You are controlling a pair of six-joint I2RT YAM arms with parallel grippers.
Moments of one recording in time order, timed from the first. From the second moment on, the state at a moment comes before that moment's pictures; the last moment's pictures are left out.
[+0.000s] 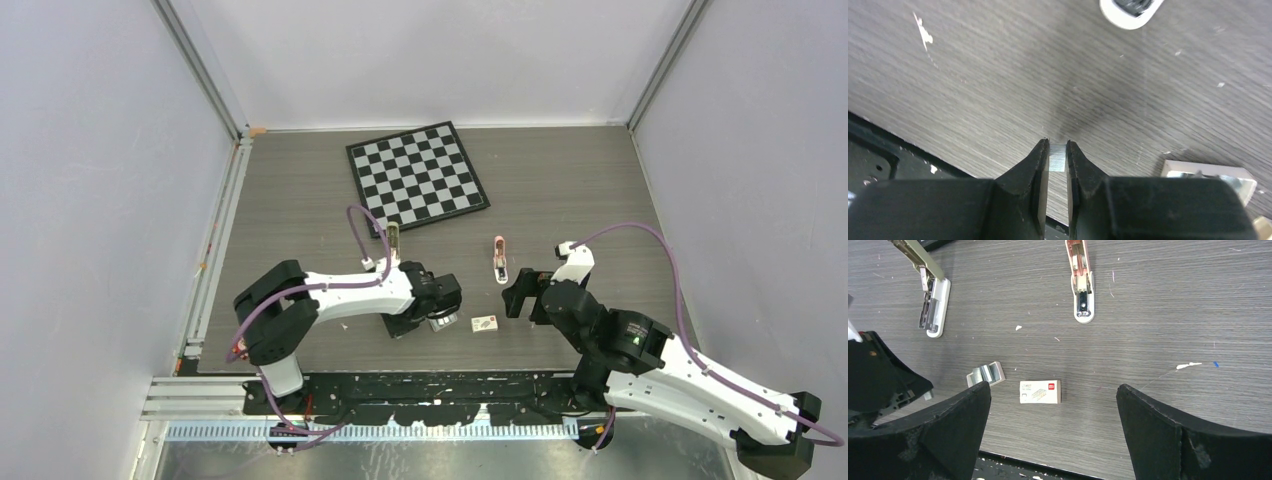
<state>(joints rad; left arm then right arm) -1.13 1.75 1.11 -1.11 -0.40 -1.68 1.01 0.55 0.62 -0.76 0.59 0.79</state>
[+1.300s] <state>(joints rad) -0.79 1.40 1.00 -0.63 -0.35 -0.63 1.01 0.61 0.62 -0.72 0.54 0.79</state>
